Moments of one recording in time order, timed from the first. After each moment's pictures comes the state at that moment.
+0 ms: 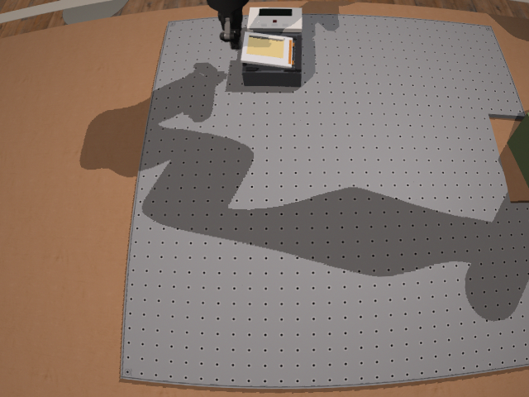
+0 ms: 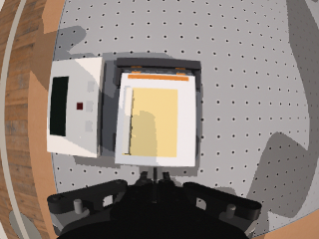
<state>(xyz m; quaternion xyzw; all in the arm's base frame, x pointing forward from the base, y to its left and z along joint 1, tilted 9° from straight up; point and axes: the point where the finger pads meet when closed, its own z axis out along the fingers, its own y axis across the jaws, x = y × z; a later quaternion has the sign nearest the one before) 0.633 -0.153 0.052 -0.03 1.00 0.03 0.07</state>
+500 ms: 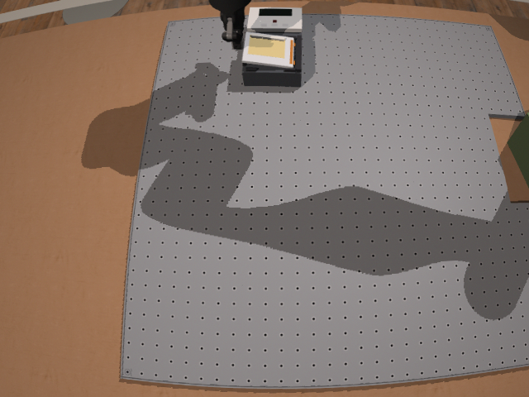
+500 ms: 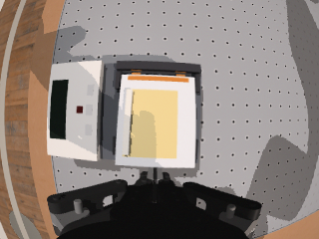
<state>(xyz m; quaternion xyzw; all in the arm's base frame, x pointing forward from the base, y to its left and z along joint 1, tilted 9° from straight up) 0.629 -0.153 0.051 -0.03 1.00 0.03 0.07</state>
